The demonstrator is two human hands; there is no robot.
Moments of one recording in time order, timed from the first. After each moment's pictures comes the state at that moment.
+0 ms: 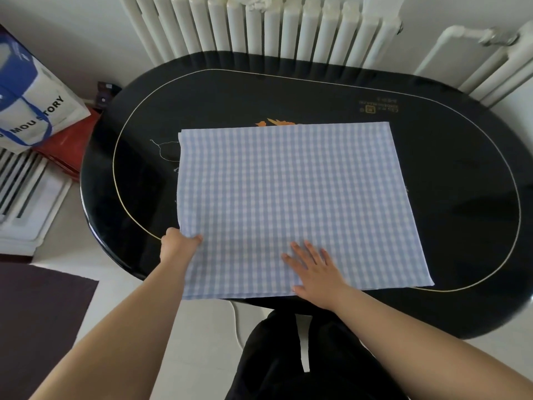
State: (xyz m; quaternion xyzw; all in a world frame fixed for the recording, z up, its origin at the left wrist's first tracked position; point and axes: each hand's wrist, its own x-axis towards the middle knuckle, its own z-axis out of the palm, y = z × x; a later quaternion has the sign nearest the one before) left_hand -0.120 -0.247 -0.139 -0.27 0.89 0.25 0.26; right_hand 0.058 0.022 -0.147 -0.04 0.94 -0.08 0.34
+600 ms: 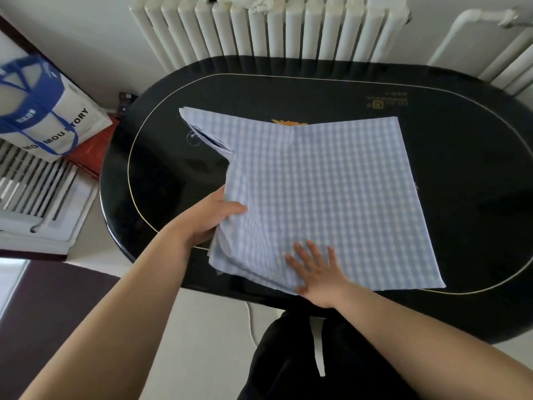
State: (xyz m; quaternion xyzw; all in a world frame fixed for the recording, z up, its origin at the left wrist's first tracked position) left_hand -0.127 -0.167 -0.006 0.00 0.68 0.56 0.48; right_hand 0.058 0.028 -0.155 -0.07 0.92 -0.10 0.38
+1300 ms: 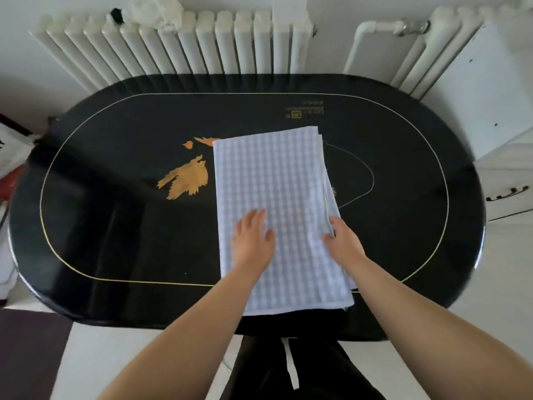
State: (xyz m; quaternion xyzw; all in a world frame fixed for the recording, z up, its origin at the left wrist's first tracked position) left_hand -0.018 0.054 -0.118 0.16 0.93 0.24 0.20; right_hand 0.076 0.239 -0.124 0.42 0.79 -0.42 0.15
